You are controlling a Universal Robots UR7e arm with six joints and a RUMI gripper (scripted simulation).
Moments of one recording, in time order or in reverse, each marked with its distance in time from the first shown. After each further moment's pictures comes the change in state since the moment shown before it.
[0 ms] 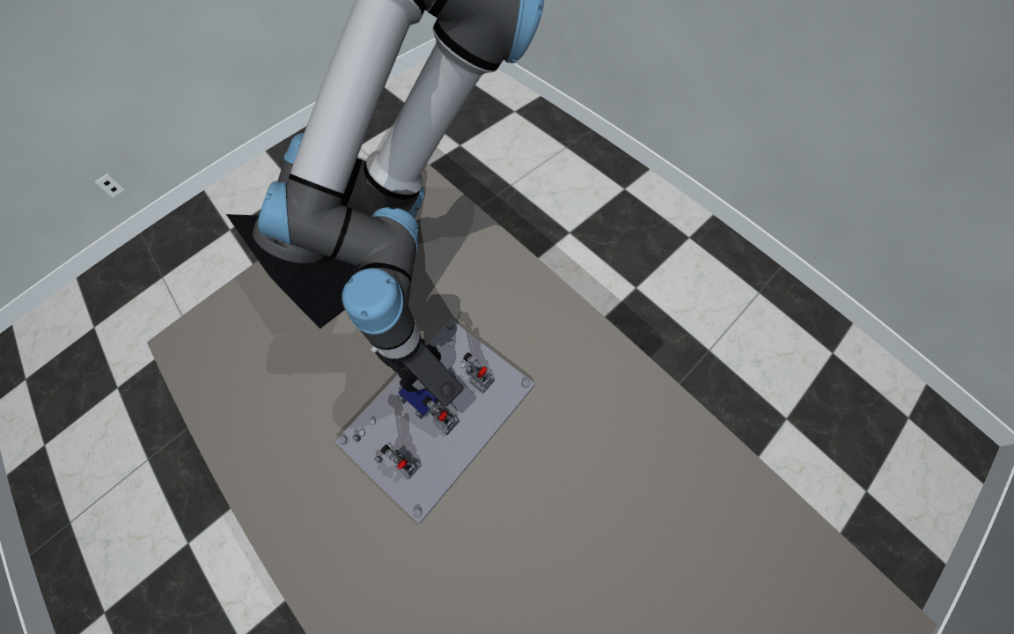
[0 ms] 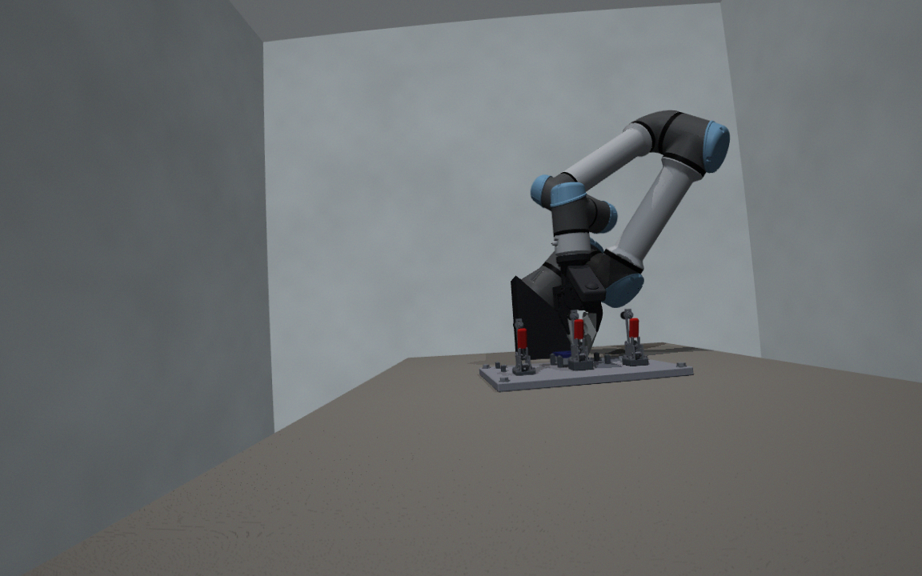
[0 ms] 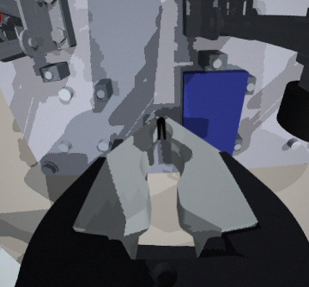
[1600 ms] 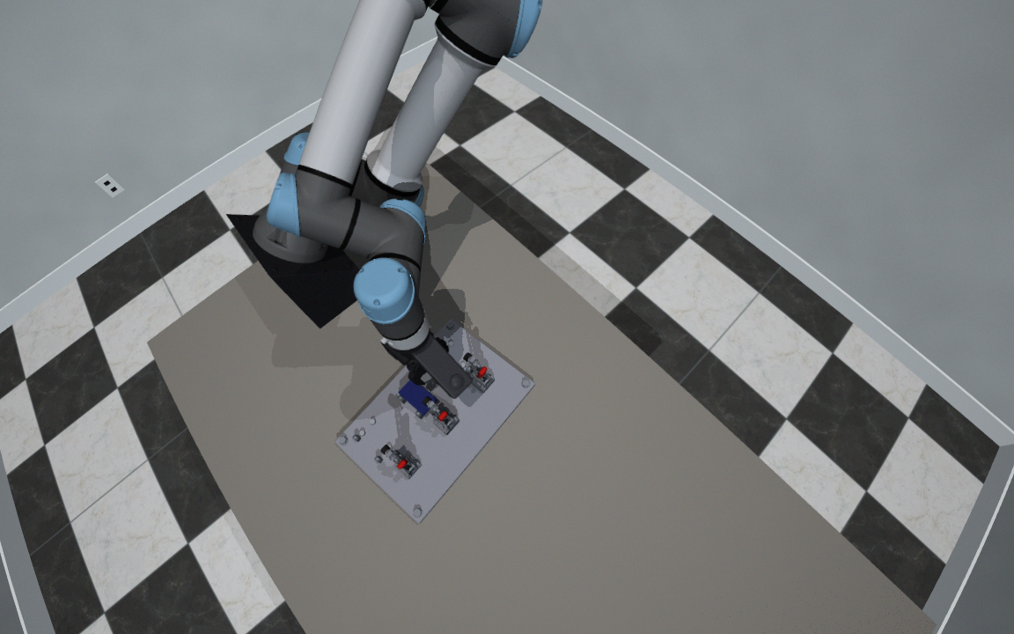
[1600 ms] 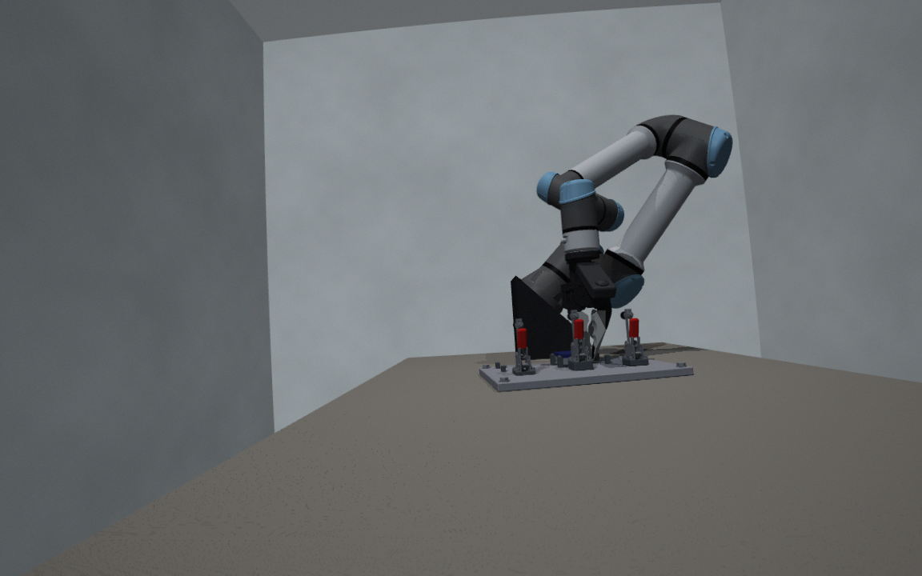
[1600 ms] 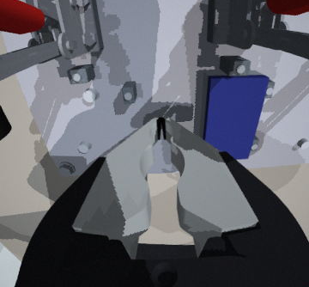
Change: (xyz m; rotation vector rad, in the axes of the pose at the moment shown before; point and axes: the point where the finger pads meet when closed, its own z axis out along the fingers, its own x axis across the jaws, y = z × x) arm -0.018 -0.005 -0.005 0.004 0.005 -0.002
